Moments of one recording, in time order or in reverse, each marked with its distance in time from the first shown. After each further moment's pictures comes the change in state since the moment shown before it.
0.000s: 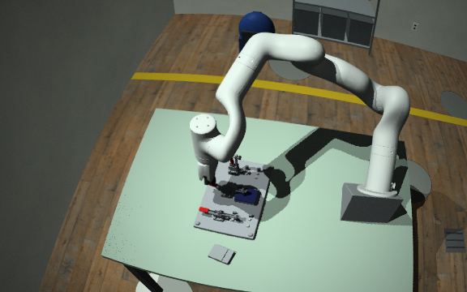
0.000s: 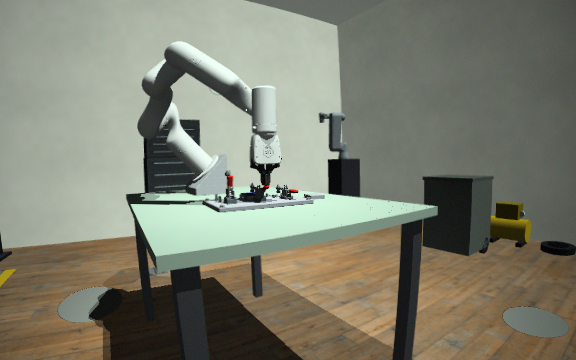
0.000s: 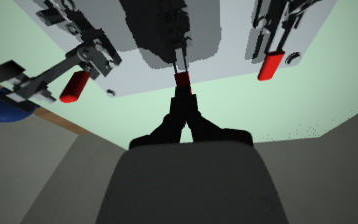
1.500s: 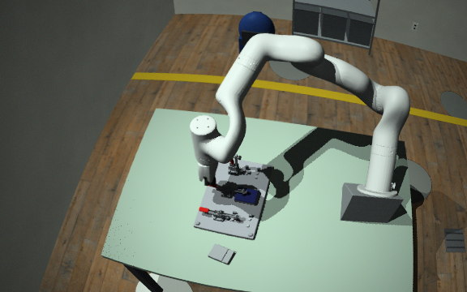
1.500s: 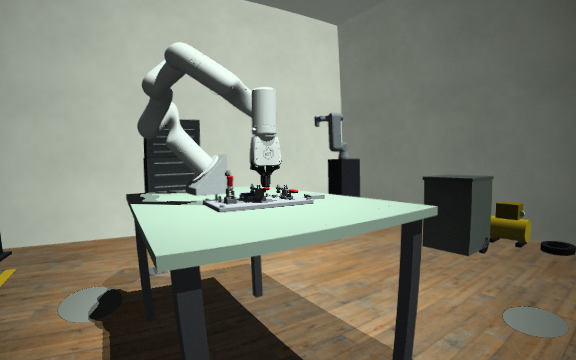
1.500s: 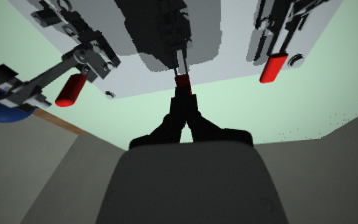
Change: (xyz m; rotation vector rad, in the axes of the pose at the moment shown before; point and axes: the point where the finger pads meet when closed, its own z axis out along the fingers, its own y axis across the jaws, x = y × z) arm 0.000 0.000 0.006 0.000 0.000 0.000
